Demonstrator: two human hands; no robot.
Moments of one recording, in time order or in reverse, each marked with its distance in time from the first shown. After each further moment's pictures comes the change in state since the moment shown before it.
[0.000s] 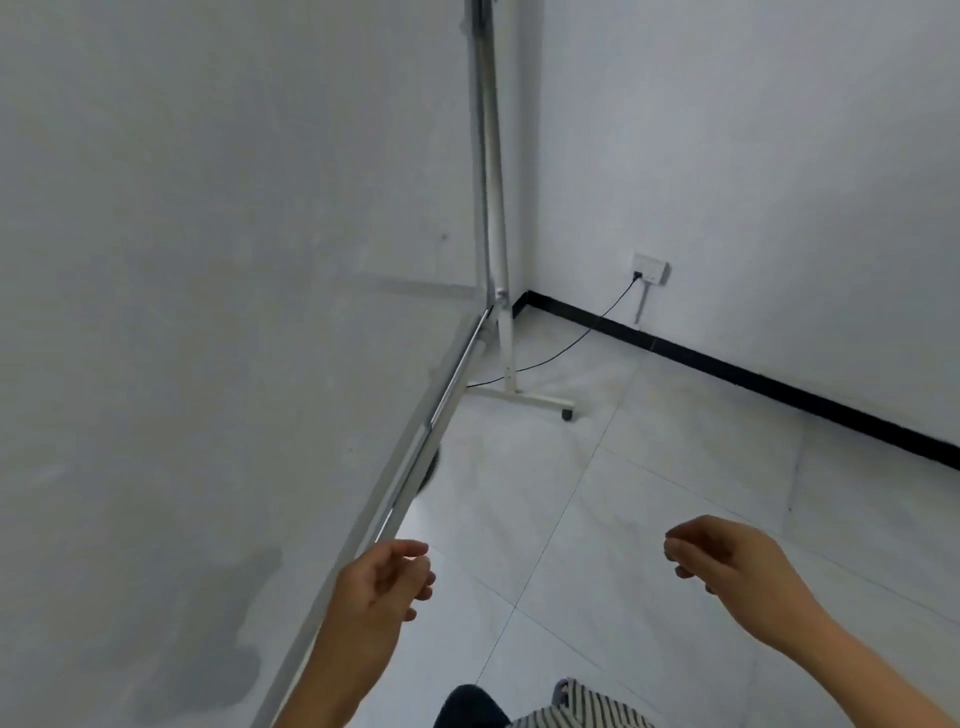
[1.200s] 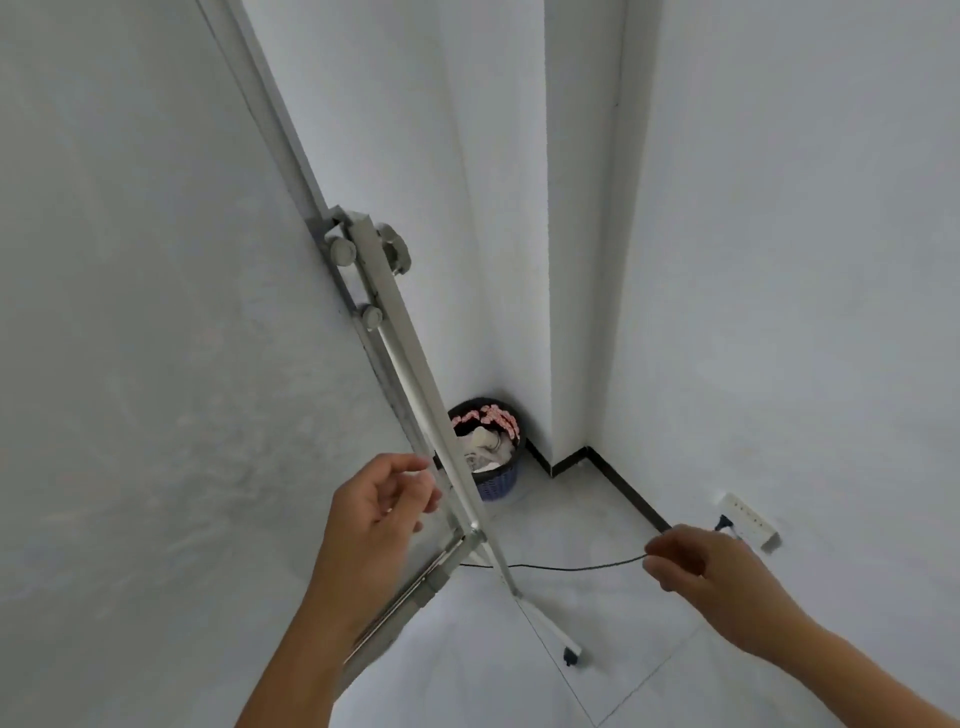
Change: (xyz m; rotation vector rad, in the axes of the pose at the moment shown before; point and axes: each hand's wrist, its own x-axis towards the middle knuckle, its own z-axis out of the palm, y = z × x) left_hand 0.472 0.383 0.220 -0.080 0.454 0.209; right_hand 0.627 -0.161 -0.272 -0.300 -0.332 -0.331
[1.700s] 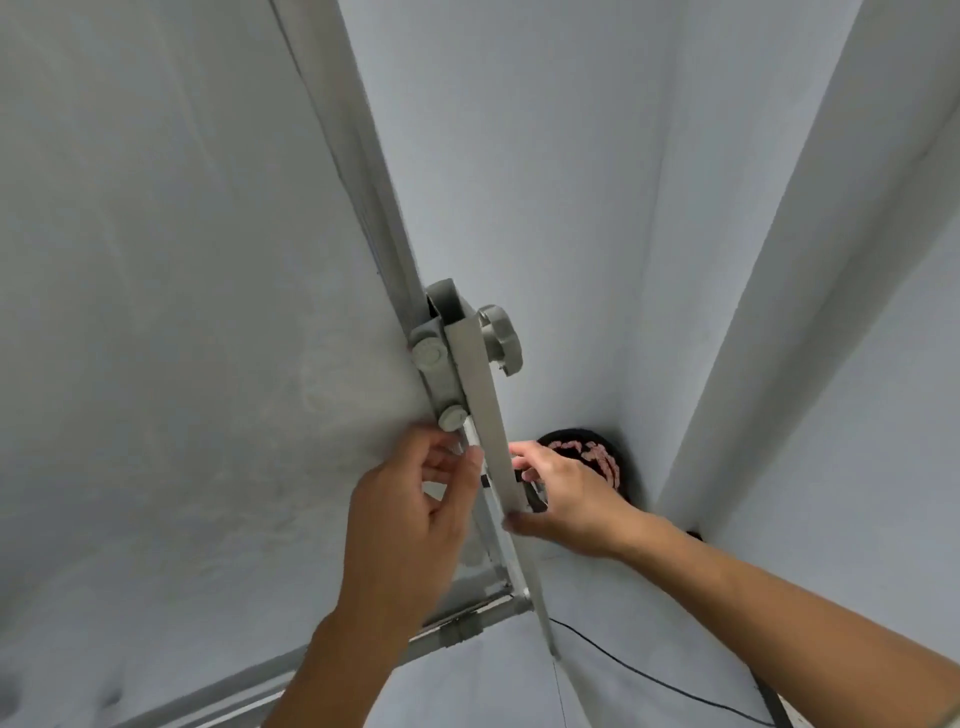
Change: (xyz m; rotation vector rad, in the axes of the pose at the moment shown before) left_hand 0.091 0.040 0.016 0.311 0.510 0.109; right_hand 0.225 -0.189 0.040 -0.218 -0.482 -0.700
